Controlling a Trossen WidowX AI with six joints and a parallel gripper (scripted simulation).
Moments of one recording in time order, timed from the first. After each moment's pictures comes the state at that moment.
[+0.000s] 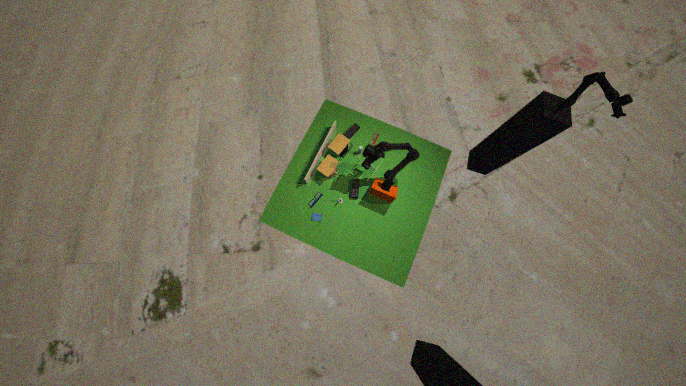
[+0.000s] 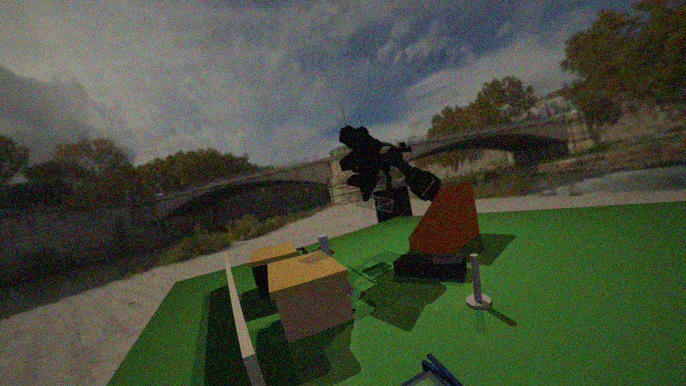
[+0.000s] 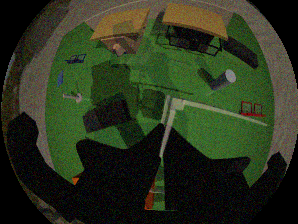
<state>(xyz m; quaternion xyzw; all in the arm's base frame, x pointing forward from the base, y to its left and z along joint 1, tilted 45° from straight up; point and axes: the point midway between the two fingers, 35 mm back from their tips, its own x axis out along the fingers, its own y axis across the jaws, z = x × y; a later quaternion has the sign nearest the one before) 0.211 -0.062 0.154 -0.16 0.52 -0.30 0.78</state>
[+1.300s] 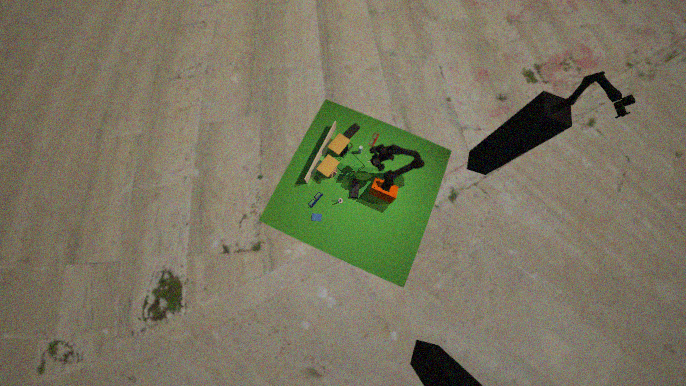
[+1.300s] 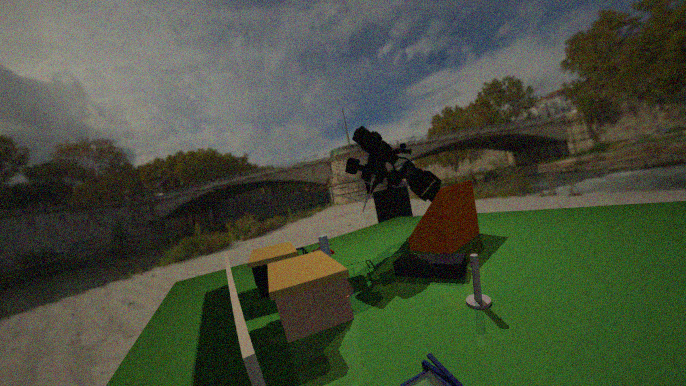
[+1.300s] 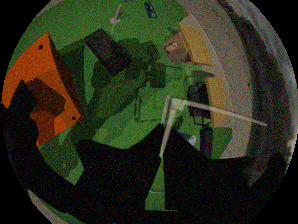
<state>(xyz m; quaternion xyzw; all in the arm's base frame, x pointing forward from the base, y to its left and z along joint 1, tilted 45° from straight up) 0.174 -0.056 0.173 -0.63 0.50 0.06 0.59</state>
